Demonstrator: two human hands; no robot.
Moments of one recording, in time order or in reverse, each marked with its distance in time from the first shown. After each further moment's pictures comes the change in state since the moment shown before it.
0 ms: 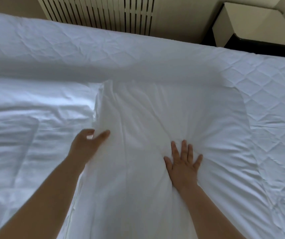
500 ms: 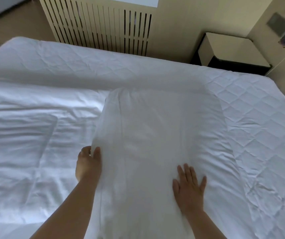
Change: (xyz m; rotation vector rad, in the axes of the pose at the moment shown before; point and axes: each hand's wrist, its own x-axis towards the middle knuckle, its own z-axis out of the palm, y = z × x) left_hand -0.088 -0.067 -0.021 0.168 0.199 0.050; right_hand -0.119 0.040 0.038 0.054 0.377 -0.028
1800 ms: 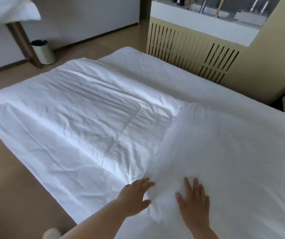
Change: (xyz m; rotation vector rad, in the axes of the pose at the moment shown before) left_hand -0.112 -0.122 -0.053 0.489 -0.510 0.353; right_hand -0.069 -0.108 -0.027 -0.015 -0.458 -0.241
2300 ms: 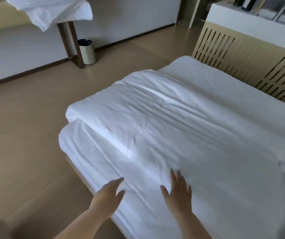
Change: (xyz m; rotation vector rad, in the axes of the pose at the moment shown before) left_hand -0.085 -0.419 -0.161 -0.371 0.230 -0.404; right_hand 0.049 -0.453 0.077 -0.075 -0.119 -0.256
